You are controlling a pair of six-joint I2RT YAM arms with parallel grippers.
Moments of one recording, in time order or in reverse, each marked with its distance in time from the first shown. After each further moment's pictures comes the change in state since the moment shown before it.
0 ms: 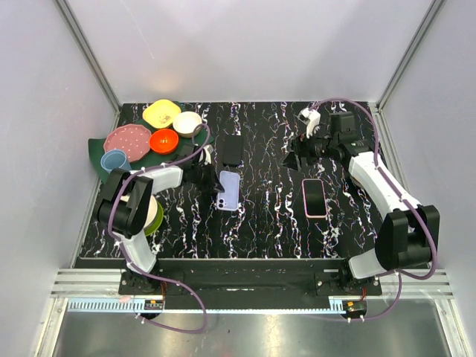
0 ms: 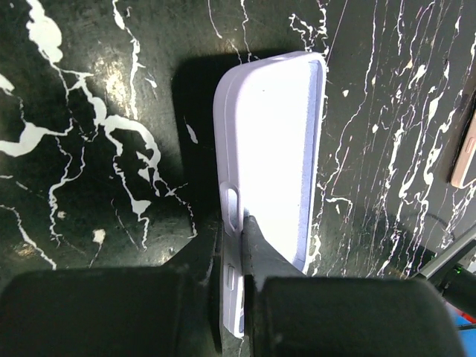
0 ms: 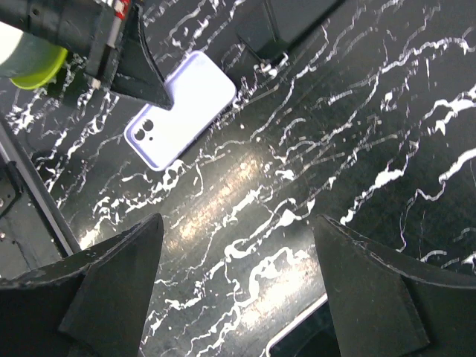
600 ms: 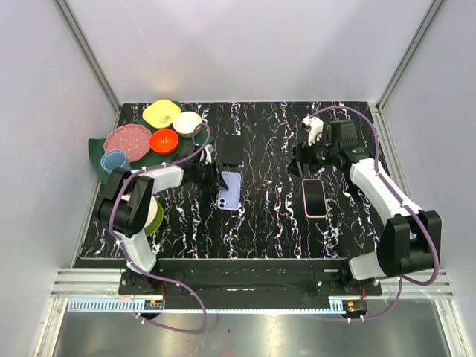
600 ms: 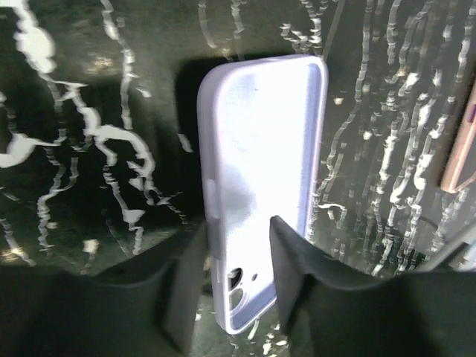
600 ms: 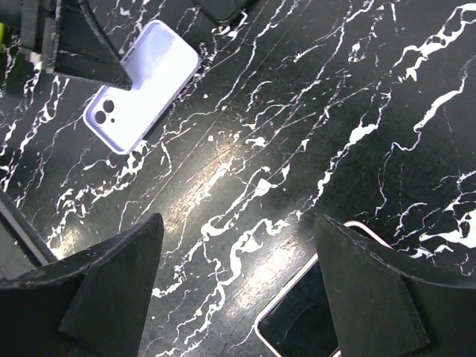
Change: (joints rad) left arm -0.001 0.025 0.015 0.008 0.003 -0.017; right arm -0.003 -0.059 -0.106 0.002 0.123 -0.009
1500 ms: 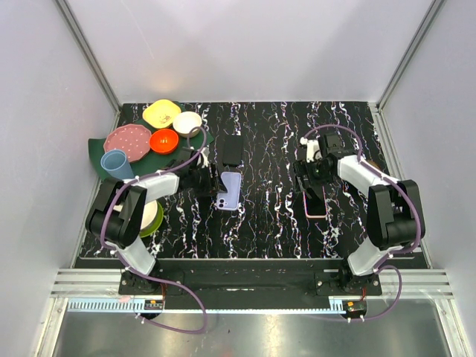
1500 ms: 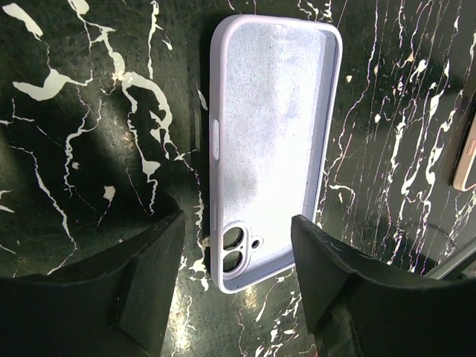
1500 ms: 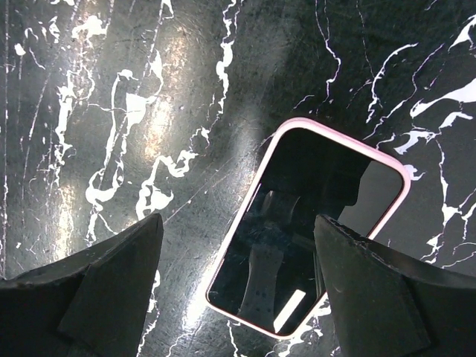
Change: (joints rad) left arm -0.008 -0.118 -0.100 0.026 -0.056 -0.022; right arm -0.002 0.217 -0.064 -0.082 0.325 0.045
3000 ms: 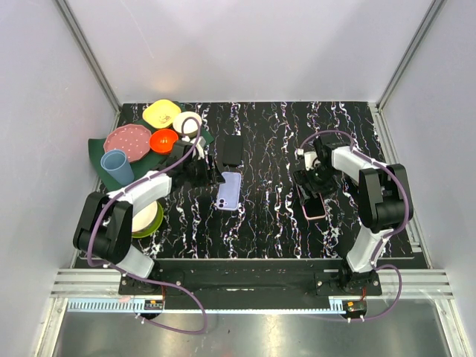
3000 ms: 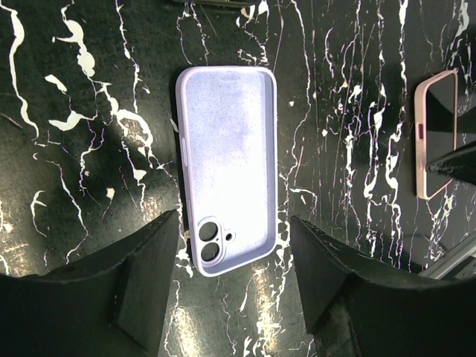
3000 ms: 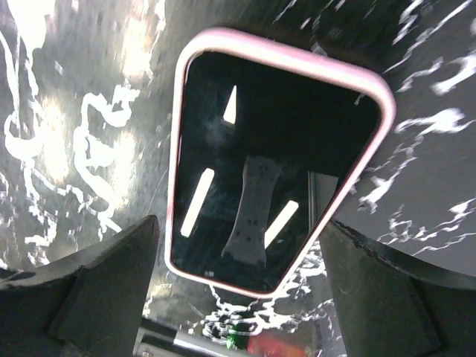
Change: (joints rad) left arm 0.006 -0.143 0.021 -0.033 -0.035 0.031; right arm -0.003 0.178 0.126 -0.250 0.089 -0.060
